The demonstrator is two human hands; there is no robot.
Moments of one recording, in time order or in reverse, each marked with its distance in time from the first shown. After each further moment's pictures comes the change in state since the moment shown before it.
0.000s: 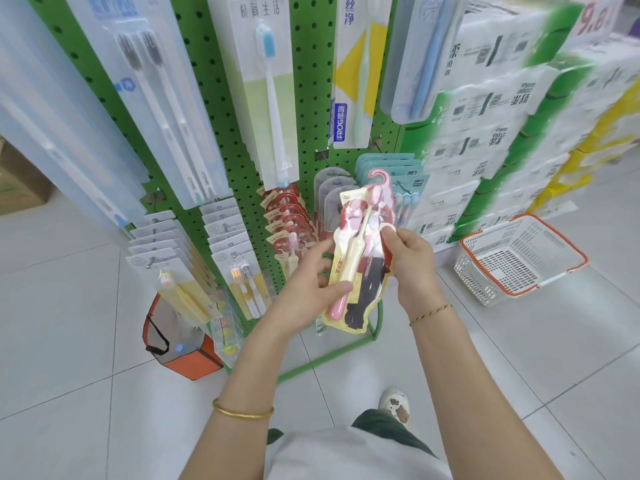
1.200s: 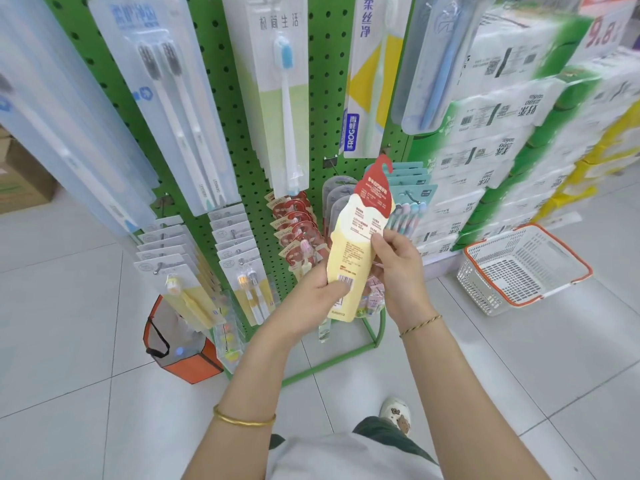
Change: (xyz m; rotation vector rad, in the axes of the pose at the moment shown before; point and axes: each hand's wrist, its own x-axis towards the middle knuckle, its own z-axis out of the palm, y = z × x) left_hand -0.006 0.019 -0.005 -0.057 -0.060 -0.008; right_hand -0.012 -0.003 0.022 0.169 -0.148 0.014
